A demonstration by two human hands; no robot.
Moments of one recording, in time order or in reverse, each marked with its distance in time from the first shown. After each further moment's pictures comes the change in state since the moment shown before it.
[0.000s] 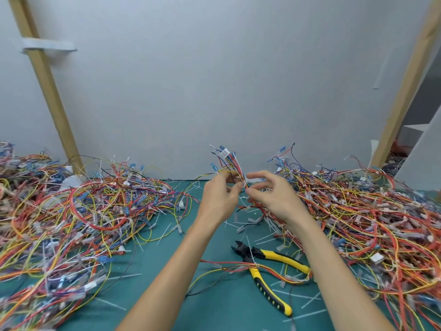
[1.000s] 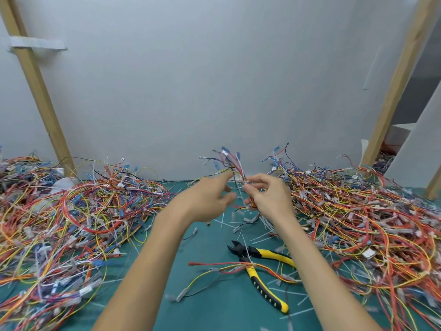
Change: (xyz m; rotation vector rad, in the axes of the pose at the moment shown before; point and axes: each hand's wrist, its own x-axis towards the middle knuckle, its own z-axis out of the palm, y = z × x) left_hand 0.001 0.011 -0.046 0.382 -0.483 0.134; right_hand -0.005 -0.001 0.017 0.059 0.237 0.021
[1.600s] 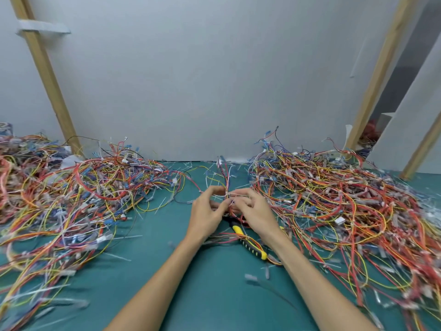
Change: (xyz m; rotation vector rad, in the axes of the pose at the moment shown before) left_hand -0.034 -0.017 0.121 -0.555 0.512 -0.087; right_hand -0.071 0.050 0.002 0.217 -0.240 0.081
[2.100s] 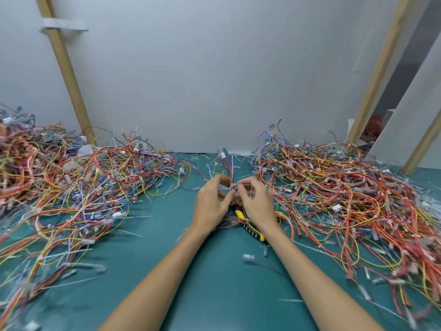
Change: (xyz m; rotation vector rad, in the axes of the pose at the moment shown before) left_hand -0.023 0.008 0.000 0.180 0.070 0.148; right_hand -0.015 0.008 0.005 -0.352 0.214 -0.285
